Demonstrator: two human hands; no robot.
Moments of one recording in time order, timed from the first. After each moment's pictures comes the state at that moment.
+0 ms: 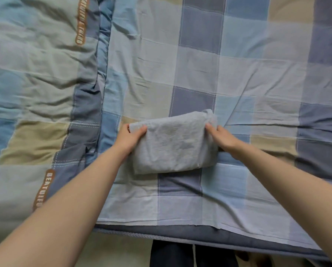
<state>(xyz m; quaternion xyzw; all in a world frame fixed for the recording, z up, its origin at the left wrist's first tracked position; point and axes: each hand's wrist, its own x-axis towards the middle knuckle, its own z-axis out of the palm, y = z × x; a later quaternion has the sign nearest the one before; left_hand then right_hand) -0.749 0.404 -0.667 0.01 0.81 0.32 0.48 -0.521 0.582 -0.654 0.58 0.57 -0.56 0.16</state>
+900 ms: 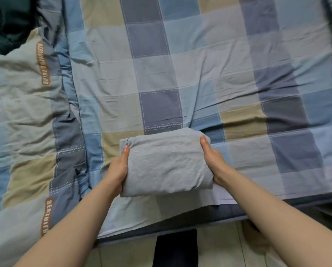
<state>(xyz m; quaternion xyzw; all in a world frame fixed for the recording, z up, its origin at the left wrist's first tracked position) -0.693 0.372 -0.630 0.00 0.80 0.28 0.53 -0.440 0.482 -0.633 0.69 0.26 -0.67 -0.04</state>
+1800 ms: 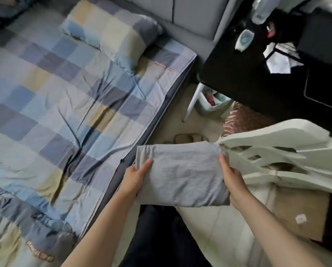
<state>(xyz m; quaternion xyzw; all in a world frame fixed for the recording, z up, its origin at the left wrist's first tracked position) -0.312 0.165 -0.287 0.40 0.64 0.08 0.66 -0.082 0.017 -0.271 0.81 -0.07 -0.46 -0.37</state>
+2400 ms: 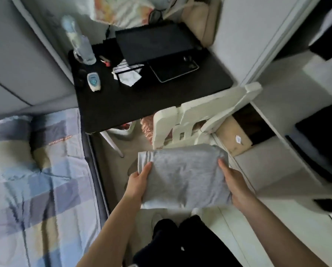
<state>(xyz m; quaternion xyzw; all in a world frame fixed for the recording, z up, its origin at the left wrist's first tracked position) -0.130 0.135 -0.227 0.58 0.41 -0.18 0.68 -0.107 -0.140 -0.188 0.68 -0.33 -0.23 -0.61</state>
